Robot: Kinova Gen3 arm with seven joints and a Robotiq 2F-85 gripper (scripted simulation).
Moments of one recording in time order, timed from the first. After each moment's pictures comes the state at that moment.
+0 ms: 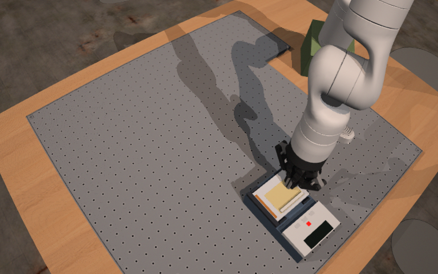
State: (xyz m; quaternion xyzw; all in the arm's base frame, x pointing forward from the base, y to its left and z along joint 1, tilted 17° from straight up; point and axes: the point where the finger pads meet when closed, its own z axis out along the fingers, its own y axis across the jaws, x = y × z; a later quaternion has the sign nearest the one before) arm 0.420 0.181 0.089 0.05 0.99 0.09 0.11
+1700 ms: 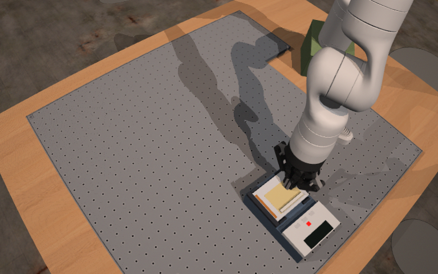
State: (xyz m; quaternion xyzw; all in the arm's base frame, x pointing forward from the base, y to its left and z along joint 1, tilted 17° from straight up) arm 0.422 0.180 0.086 0.06 0.99 0.09 0.11
